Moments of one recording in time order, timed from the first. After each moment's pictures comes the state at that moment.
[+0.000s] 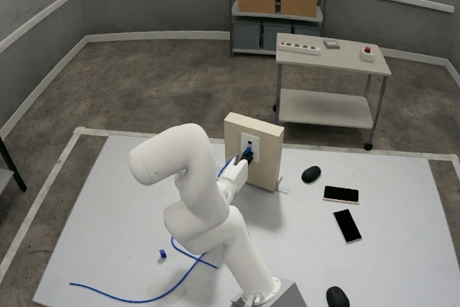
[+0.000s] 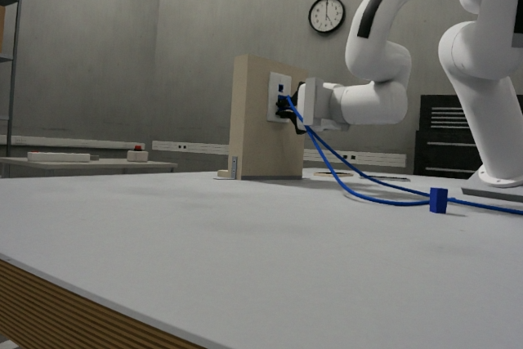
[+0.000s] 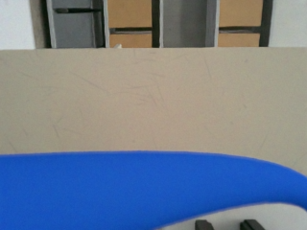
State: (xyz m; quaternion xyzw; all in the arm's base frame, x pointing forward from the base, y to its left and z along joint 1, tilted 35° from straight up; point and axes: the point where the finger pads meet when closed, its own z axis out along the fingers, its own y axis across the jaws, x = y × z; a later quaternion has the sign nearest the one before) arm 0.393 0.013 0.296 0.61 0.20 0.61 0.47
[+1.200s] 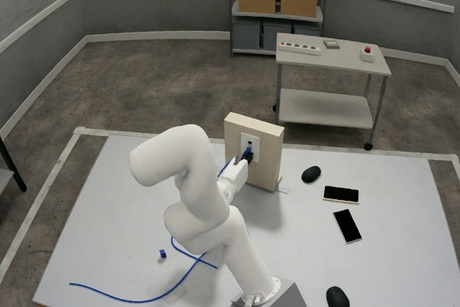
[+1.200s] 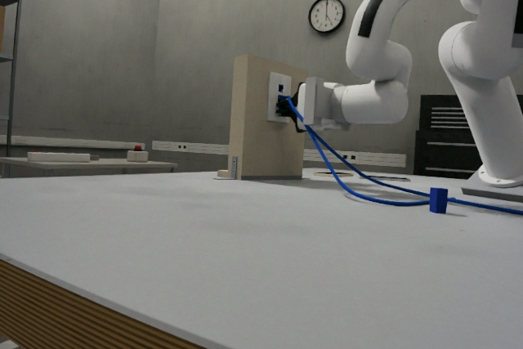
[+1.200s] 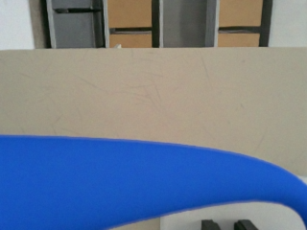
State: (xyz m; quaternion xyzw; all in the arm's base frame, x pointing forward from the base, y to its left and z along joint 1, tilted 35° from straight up) arm 0.392 0.013 0.297 0.61 0.20 0.61 0.47
